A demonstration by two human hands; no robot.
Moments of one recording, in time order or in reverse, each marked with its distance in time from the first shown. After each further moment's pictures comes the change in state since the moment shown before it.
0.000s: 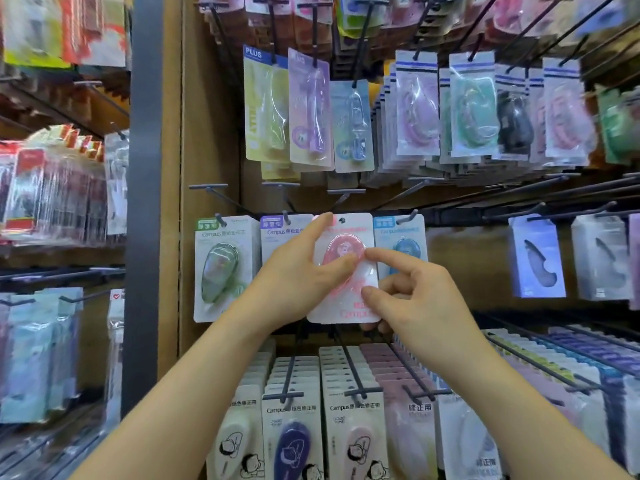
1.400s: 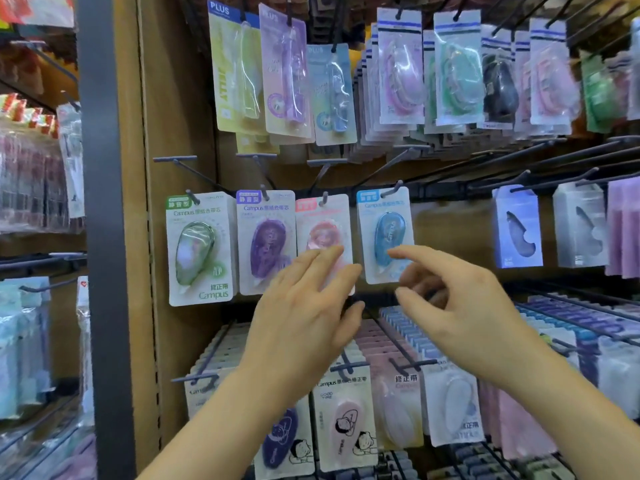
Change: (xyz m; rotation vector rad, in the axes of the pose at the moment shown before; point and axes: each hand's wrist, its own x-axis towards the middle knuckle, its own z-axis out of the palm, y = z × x) left_hand -0.044 -0.031 0.056 0.627 0.287 0.535; right_hand -0.026 0.022 -0.041 -0.472 0.040 -0.177
